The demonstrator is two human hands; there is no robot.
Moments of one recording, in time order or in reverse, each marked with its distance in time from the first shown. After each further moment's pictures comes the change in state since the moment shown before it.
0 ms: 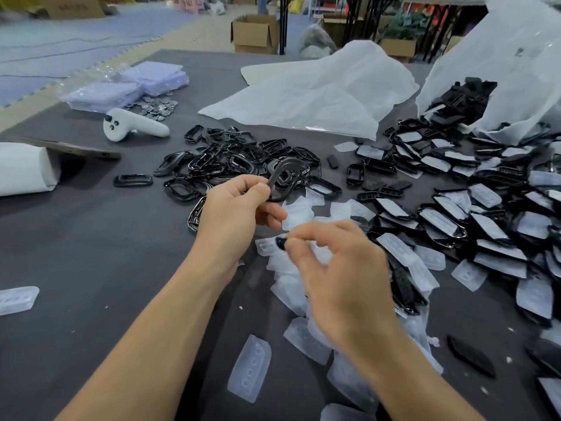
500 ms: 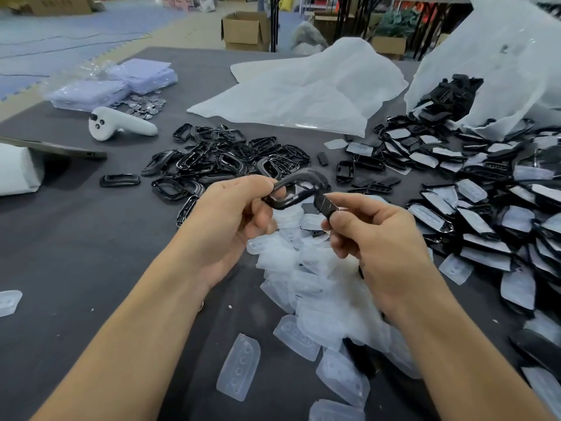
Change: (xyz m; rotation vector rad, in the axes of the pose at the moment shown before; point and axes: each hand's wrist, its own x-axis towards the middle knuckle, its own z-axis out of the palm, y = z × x) left_hand -0.008 0.014 0.003 -0.162 -0.254 -0.072; right_hand 0.036 0.020 -0.041 0.737 -0.026 0.423
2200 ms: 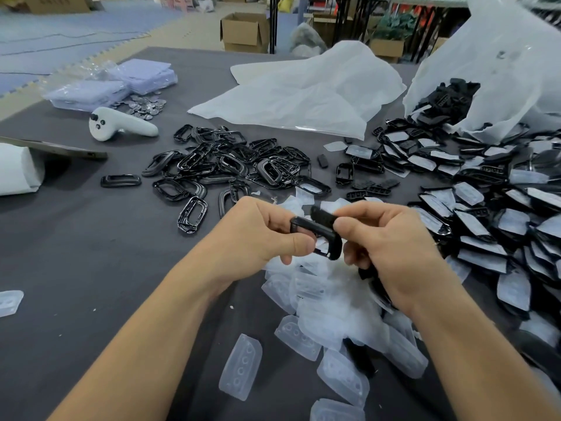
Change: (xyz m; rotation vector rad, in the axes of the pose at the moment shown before) left_hand -0.004 -0.006 0.001 0.549 -0.261 0.025; right_hand 0.005 -0.008 -0.013 -0.218 -0.044 0.020
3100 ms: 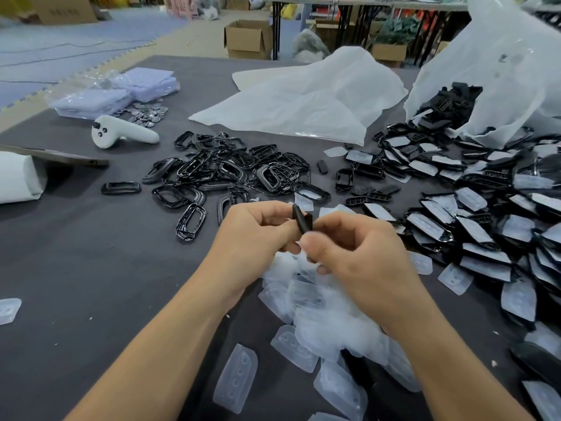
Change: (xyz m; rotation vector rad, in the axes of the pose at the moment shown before) left_hand 0.006 -0.003 0.018 -0.189 0.263 0.001; right_hand -0.010 0.008 0.013 -0.220 -0.127 -0.194
